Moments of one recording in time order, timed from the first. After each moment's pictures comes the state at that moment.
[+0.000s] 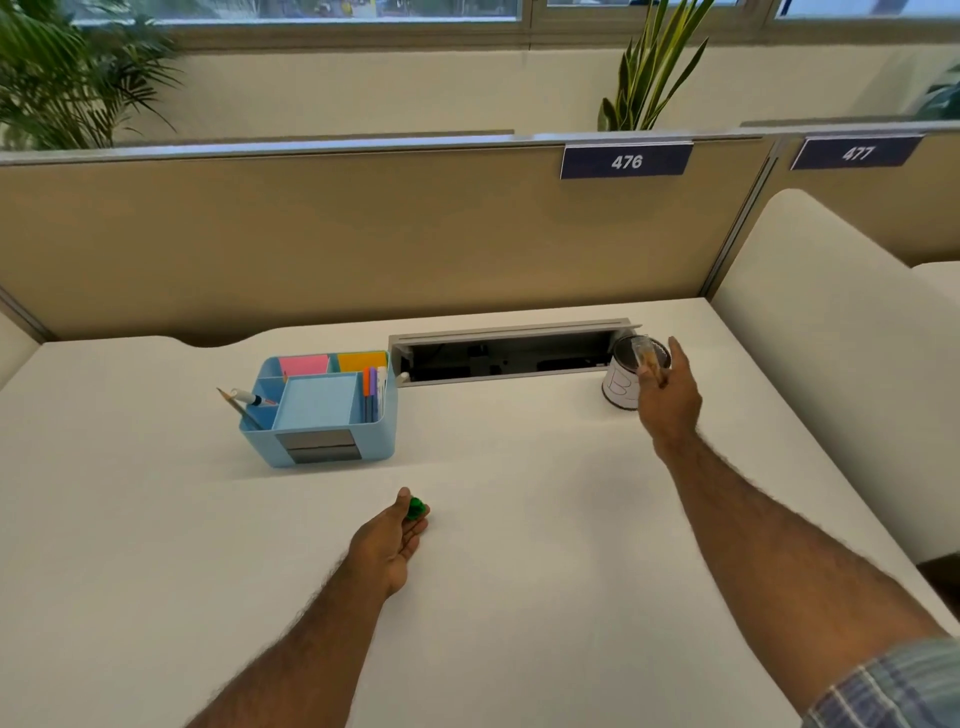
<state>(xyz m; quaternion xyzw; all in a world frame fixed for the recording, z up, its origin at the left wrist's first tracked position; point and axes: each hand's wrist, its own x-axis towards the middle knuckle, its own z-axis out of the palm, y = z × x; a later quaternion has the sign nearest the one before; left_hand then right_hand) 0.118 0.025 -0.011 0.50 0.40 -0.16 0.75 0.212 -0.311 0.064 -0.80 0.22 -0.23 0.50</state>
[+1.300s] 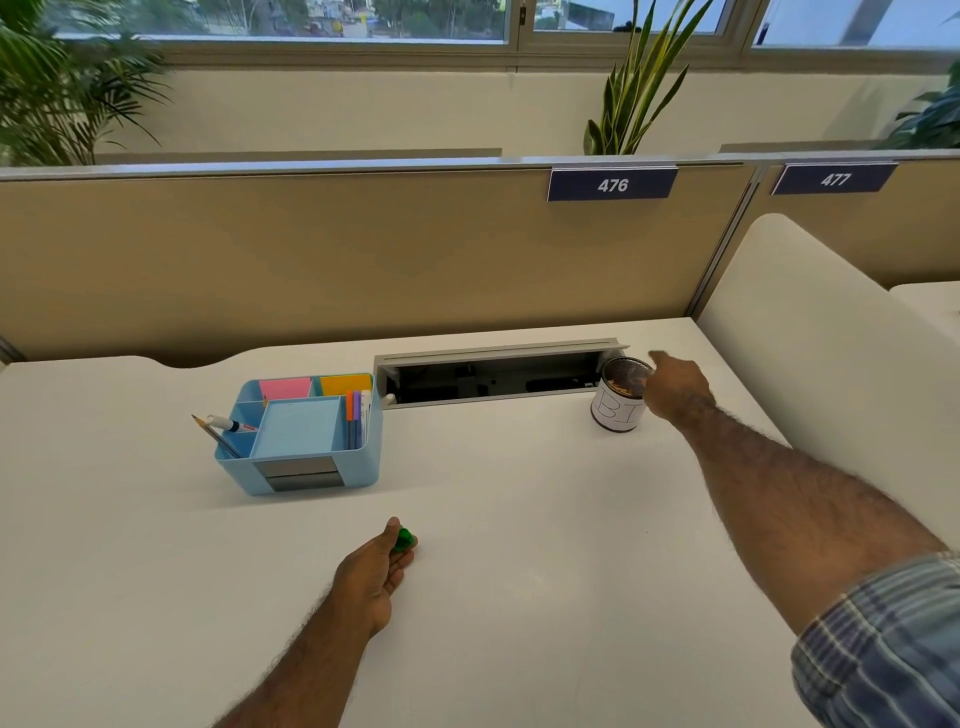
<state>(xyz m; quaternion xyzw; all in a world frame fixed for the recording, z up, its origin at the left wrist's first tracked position) 0.124 0.021 -0.018 0.53 0.40 -0.15 0.74 0.260 -0.350 0.109 -0.96 0.22 -0.02 0.15</state>
